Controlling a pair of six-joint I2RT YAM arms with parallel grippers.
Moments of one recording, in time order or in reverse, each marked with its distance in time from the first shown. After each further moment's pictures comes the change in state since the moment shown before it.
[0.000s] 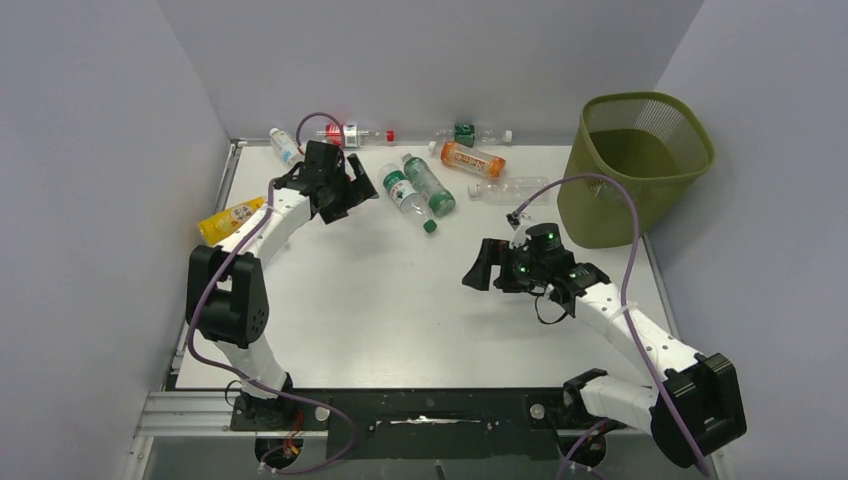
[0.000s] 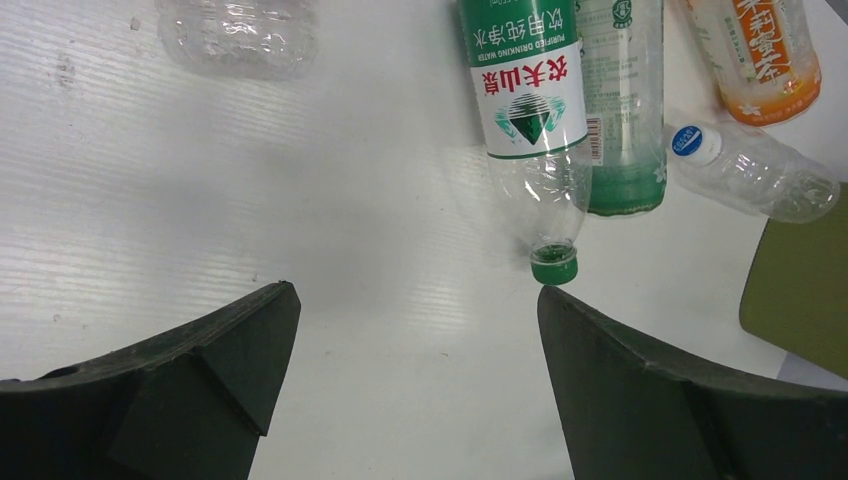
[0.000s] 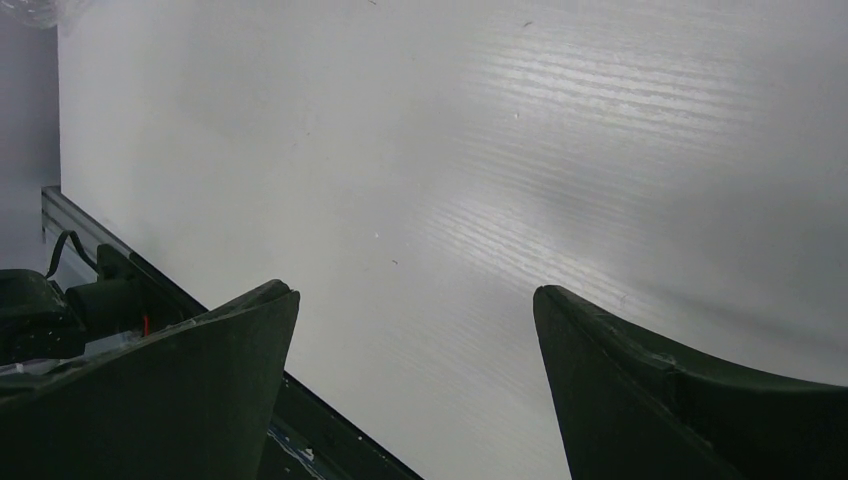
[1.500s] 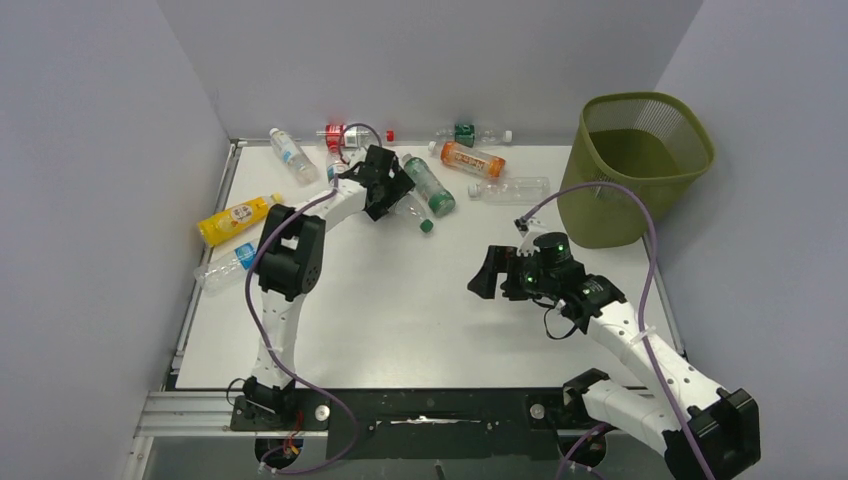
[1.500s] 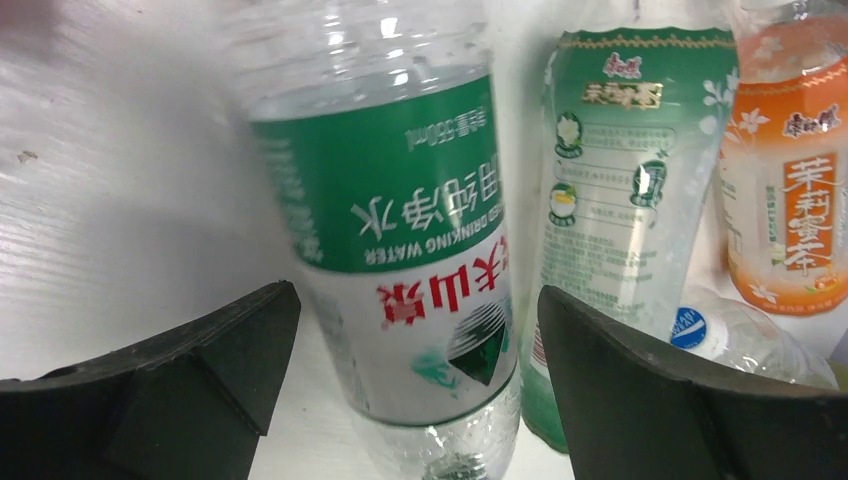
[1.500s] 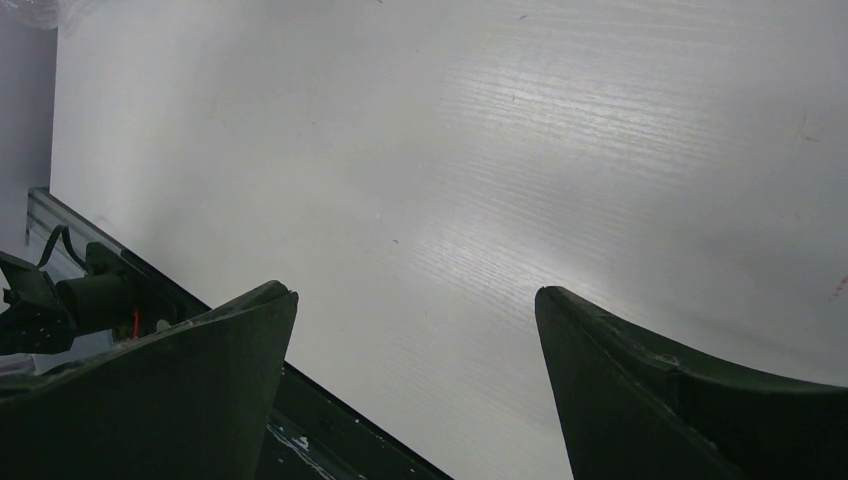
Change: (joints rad) left arm -0.142 0.486 0.338 0.112 -0.185 -0.304; right arm 0.055 -0.166 -0.018 -0.085 0.079 0.004
